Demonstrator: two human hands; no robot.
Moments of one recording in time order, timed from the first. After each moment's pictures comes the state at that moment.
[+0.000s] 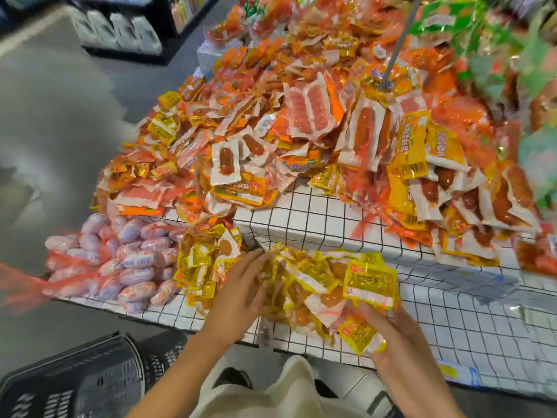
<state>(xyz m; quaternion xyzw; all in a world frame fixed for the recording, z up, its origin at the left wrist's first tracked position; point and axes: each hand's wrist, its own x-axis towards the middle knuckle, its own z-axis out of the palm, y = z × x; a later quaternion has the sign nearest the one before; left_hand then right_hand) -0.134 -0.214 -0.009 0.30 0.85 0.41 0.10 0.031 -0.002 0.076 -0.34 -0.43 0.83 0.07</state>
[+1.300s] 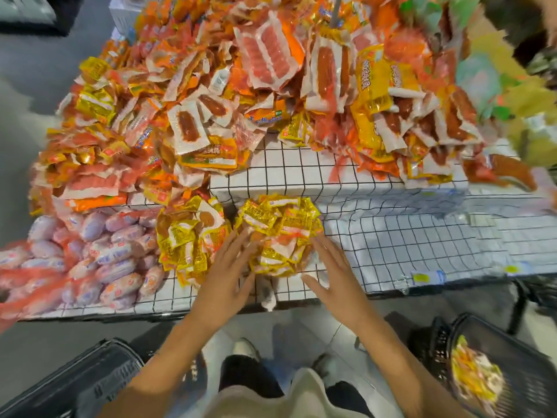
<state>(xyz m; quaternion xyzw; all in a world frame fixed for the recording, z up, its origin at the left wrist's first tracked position) -0.134 -0.259 -0.042 0.45 0.80 0.36 0.14 0.031 -0.046 -0.033 -0.21 -0.91 0.36 0.05</state>
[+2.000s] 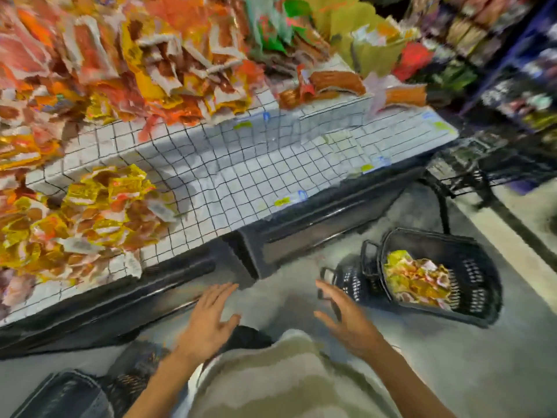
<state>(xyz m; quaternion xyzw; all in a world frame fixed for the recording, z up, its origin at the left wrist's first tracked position) 0.171 -0.176 -0.076 0.45 0.82 0.18 0.31 0.441 0.005 -0.097 -0.39 -0.76 0.52 0.01</state>
